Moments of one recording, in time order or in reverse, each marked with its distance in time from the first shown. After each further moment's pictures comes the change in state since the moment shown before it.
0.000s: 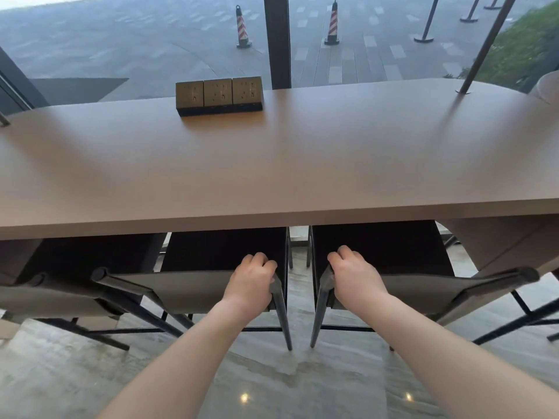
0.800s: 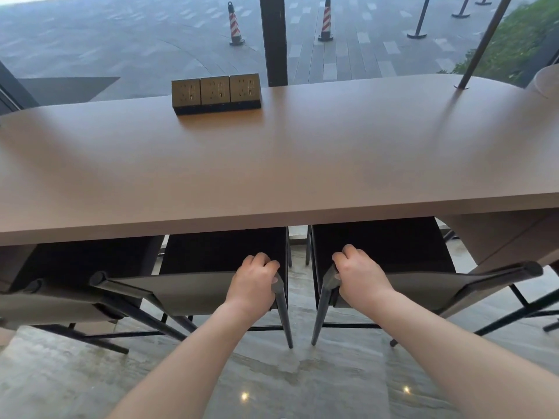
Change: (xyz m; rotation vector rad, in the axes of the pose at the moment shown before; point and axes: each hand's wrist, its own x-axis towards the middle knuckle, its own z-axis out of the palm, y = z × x) left_hand 0.000 -0.005 -0.001 -0.073 0.018 -0.005; right_hand 0.001 0.000 0.000 -0.023 0.015 -0.033
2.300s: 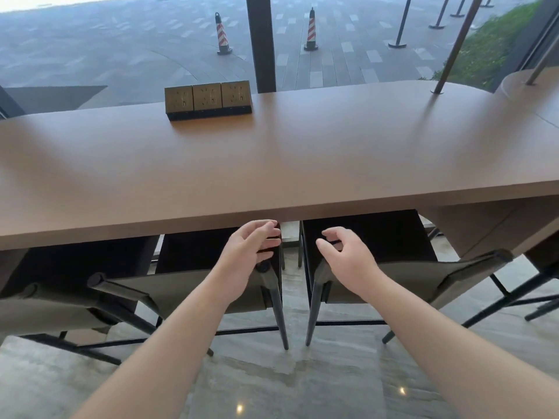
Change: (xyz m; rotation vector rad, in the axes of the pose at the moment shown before) left_hand 0.007 0.031 -0.086 -1.315 -0.072 -0.352; right_hand -0.013 -0.020 -0.037 0.873 0.147 0.270
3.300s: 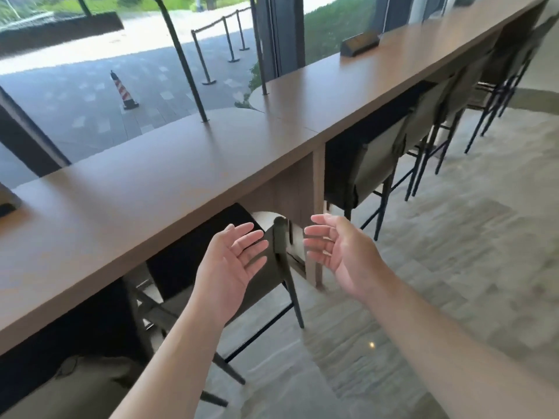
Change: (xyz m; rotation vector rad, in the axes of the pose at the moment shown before) left_hand -0.082 0.015 0.321 -0.221 -0.441 -0.140; right_hand -0.201 0.101 -0.255 1.086 0.632 0.269
